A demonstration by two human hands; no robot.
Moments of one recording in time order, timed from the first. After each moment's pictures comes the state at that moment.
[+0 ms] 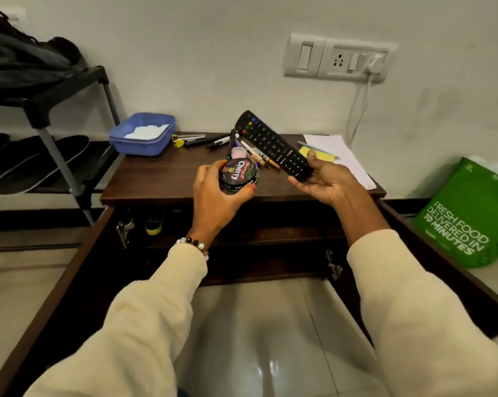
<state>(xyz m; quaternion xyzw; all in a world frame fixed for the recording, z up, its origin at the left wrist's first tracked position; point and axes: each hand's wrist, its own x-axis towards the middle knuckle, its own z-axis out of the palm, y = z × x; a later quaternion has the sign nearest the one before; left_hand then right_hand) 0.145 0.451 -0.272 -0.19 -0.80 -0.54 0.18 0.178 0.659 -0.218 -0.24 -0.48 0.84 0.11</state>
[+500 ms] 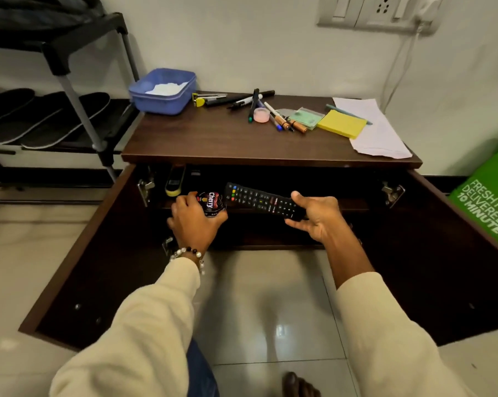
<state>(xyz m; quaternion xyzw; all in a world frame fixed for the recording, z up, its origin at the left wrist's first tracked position) 0.160 0.389 -0.390 0.03 -0.94 -0.32 0.12 0.218 0.603 -0.331 -0.35 -0.57 0.74 0.06</state>
